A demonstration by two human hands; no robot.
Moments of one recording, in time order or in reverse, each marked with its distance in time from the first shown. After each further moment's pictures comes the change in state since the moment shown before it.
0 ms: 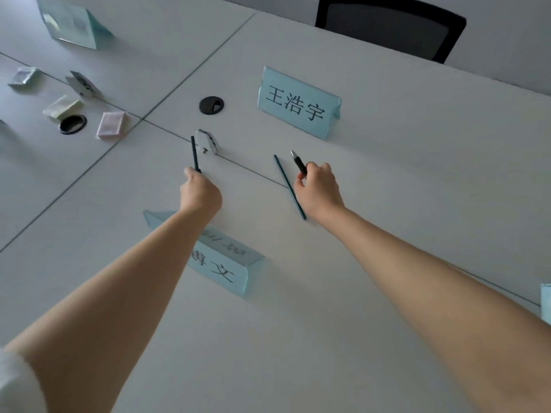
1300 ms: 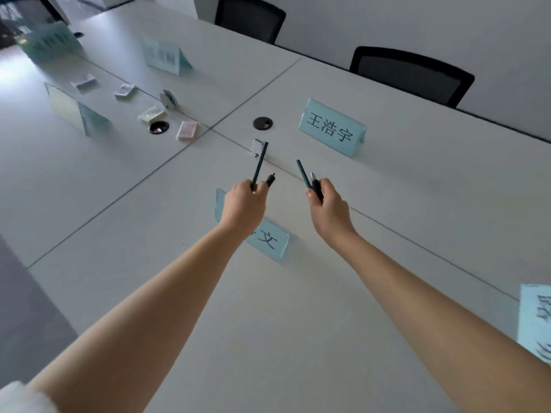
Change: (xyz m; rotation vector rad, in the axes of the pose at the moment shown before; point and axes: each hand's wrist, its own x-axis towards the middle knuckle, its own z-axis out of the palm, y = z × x) left_hand -0.127 -0.045 -0.087 -0.191 -0.065 0.279; right_hand -0.147 -0.067 -0.037 0.308 -0.010 -0.139
